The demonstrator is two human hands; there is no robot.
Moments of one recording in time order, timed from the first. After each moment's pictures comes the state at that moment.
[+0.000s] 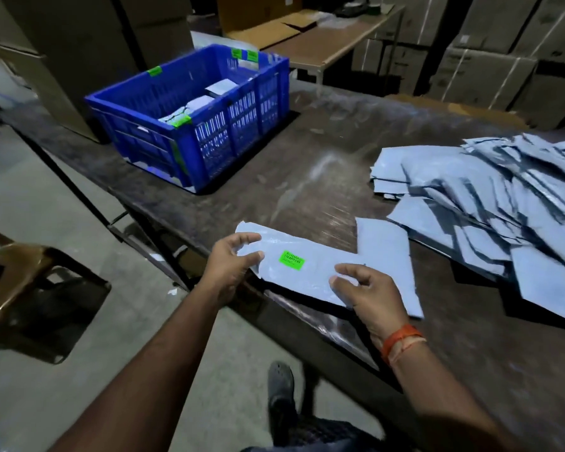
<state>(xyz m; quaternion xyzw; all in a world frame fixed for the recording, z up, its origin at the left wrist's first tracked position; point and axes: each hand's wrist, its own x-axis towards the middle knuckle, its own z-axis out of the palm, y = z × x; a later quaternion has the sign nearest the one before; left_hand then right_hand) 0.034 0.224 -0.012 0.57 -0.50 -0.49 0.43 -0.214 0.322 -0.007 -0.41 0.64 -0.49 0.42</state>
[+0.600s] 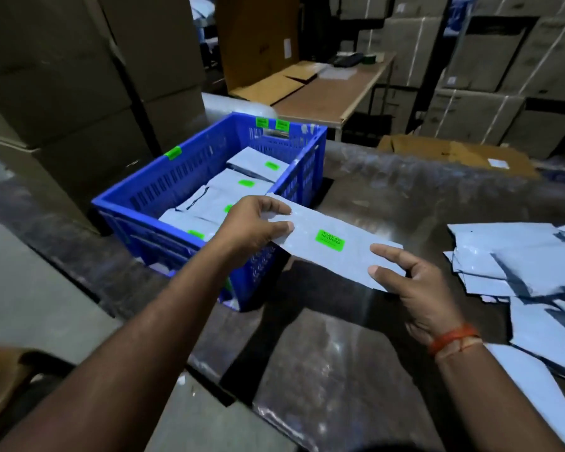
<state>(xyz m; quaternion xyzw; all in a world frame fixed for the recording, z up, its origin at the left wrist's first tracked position) 0.112 -0.071 0.134 0.49 -0.64 -0.47 0.35 -0.132 0.063 0.070 -0.38 0.56 -0.61 0.41</state>
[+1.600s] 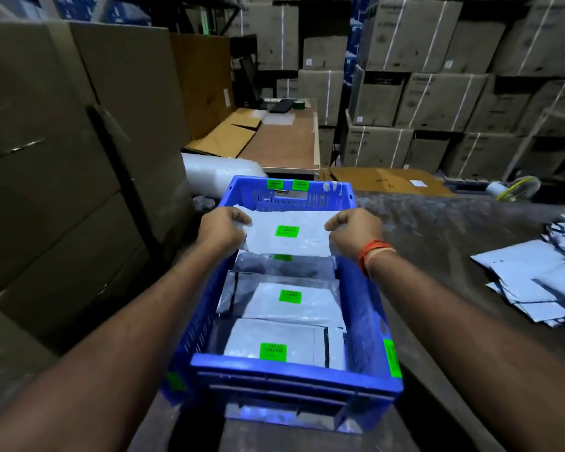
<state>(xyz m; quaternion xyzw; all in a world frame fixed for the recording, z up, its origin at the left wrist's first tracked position) 0.256 -0.382 0.151 0.50 -0.75 -0.31 0.29 0.053 -0.229 0.172 -0.39 0.83 -0.38 0.10</state>
